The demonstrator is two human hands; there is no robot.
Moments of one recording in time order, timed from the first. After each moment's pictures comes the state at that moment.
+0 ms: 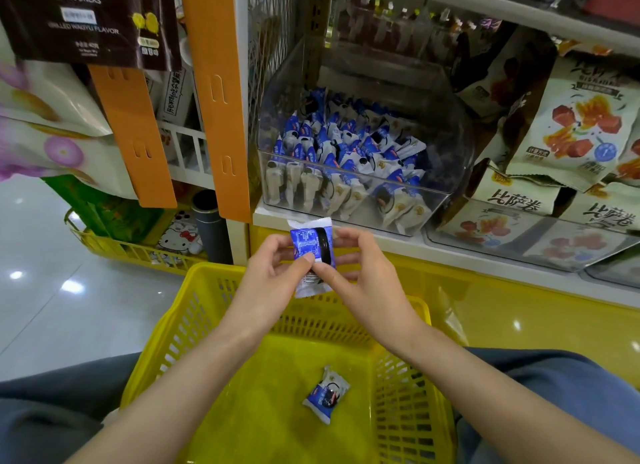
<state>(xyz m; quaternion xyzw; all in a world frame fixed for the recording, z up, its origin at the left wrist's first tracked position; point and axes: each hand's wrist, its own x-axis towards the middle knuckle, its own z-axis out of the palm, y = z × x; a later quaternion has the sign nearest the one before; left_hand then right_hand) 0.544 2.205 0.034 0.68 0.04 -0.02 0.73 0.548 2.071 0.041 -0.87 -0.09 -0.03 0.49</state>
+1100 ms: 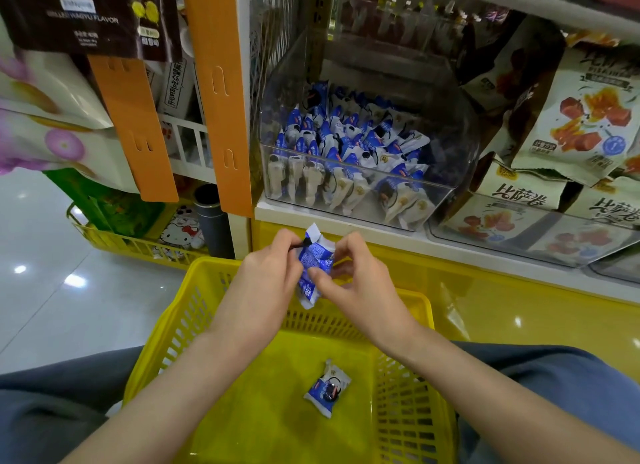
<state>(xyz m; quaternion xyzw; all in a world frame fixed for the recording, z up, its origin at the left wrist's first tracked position) 0.538 2.219 0.028 0.90 -0.10 0.14 0.41 0.543 2.076 0.033 -0.87 -0.11 -0.02 0.49</state>
